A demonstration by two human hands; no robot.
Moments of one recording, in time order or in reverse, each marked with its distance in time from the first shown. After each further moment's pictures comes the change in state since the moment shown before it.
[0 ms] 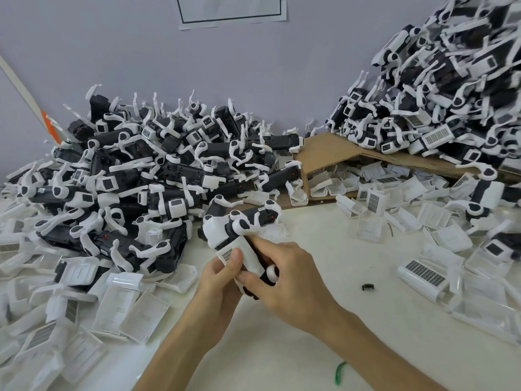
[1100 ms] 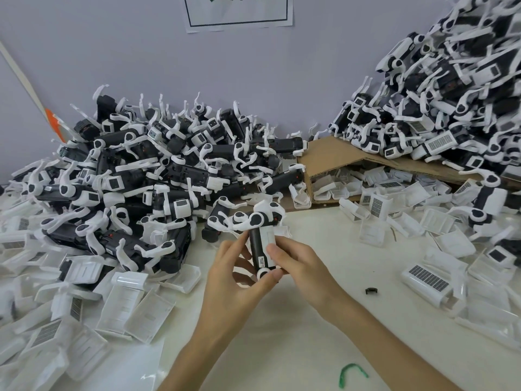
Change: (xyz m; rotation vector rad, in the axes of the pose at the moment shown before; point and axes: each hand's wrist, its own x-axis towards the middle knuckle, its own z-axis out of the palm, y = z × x) left_hand 0.001 -0.011 0.007 0.642 0.225 0.297; right_hand 0.010 0.025 -0.006 0.563 -0.088 0.430
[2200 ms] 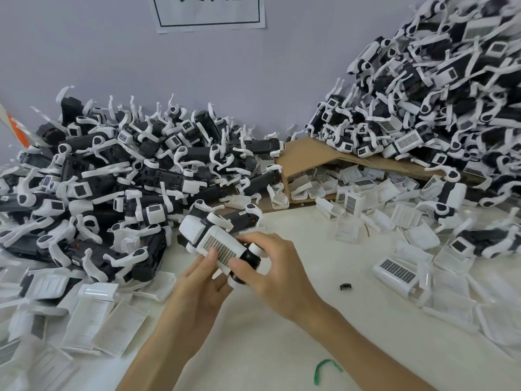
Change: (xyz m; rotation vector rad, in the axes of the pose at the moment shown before) left_hand 0.006 -0.006 -0.013 -0.808 -0.197 -0.364; right_hand -0.012 -0.012 0.008 -0.490 0.200 -0.282
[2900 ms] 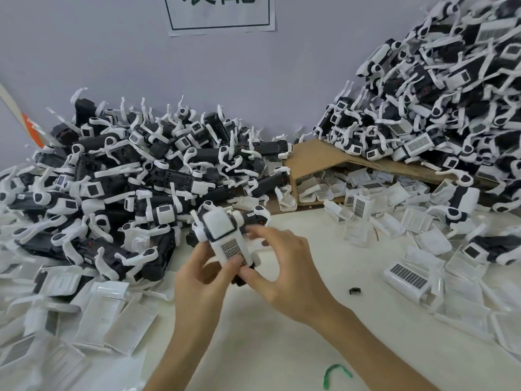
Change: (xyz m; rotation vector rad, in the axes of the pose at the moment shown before) left_hand -0.003 0.000 0.014 0.554 0.353 0.381; right_hand 0.001 0.008 -0.005 -0.154 -0.030 -0.121
